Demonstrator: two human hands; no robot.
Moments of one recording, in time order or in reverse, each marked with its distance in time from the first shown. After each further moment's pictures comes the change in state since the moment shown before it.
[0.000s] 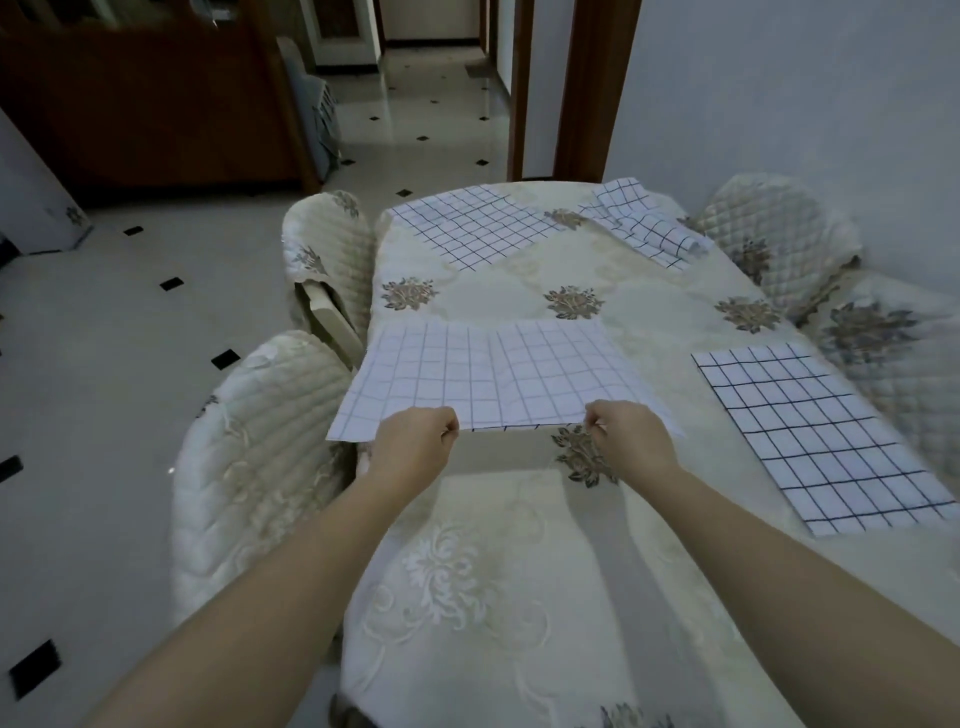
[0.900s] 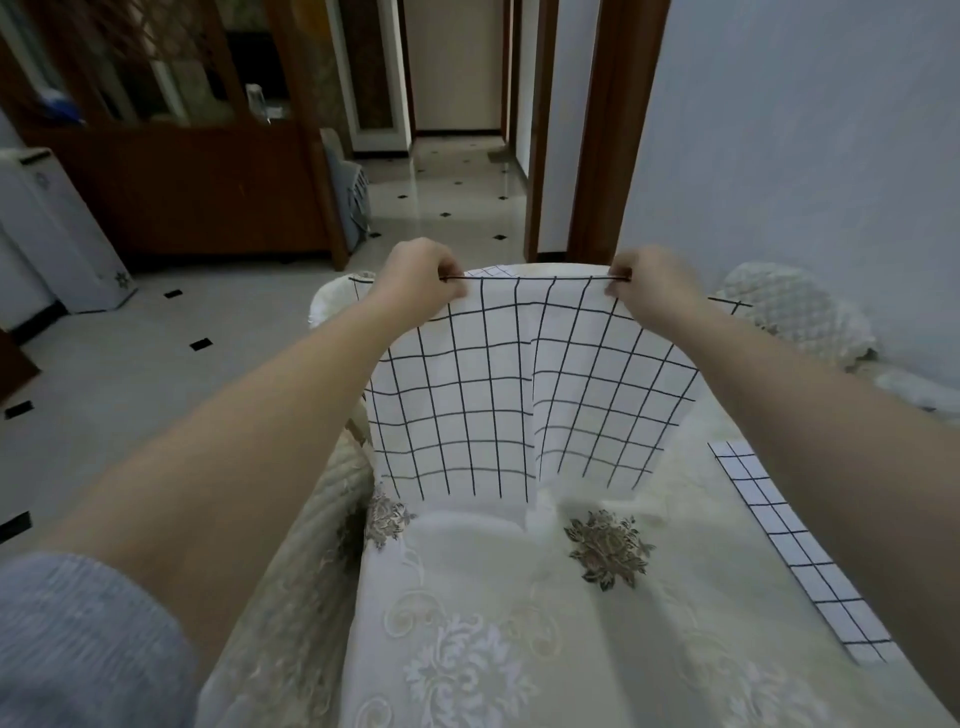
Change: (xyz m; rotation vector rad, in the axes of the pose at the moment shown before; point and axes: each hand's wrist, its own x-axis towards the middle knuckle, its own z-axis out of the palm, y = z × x) left_hand 0.159 0.034 -0.203 -0.149 0.237 0.026; right_hand 0.159 -0.083 -0.194 0.016 0.217 -0.060
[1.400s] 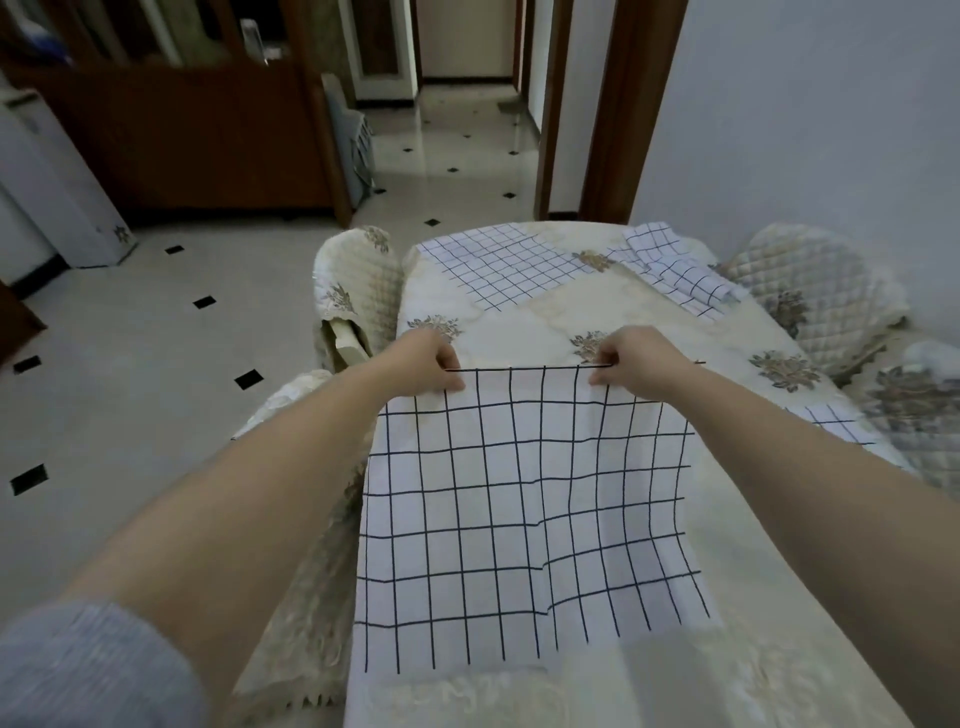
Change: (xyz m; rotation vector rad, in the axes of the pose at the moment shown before) left_hand -0.065 -0.061 0.071 -0.054 -0.515 -0.151; right_hand -0.055 0.025 0.085 -0.050 -0.460 -0.038
